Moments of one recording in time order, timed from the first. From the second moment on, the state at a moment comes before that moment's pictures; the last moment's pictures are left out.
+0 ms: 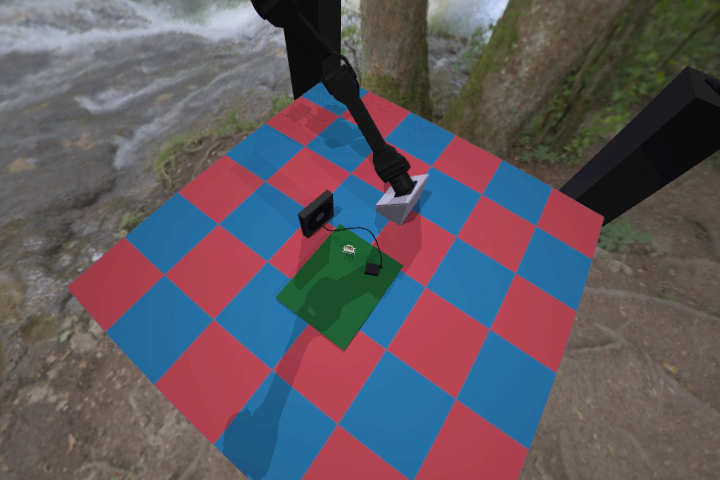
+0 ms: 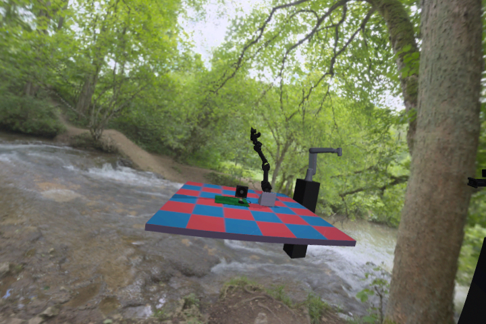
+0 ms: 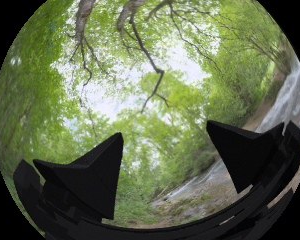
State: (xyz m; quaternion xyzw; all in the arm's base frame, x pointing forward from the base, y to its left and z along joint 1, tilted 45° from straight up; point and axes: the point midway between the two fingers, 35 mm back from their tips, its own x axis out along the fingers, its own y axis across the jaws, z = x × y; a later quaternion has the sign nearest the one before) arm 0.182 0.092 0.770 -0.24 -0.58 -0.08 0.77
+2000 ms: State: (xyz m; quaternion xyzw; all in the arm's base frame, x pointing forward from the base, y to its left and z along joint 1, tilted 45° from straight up) arm 0.426 0.134 0.083 -0.64 0.44 0.21 0.60
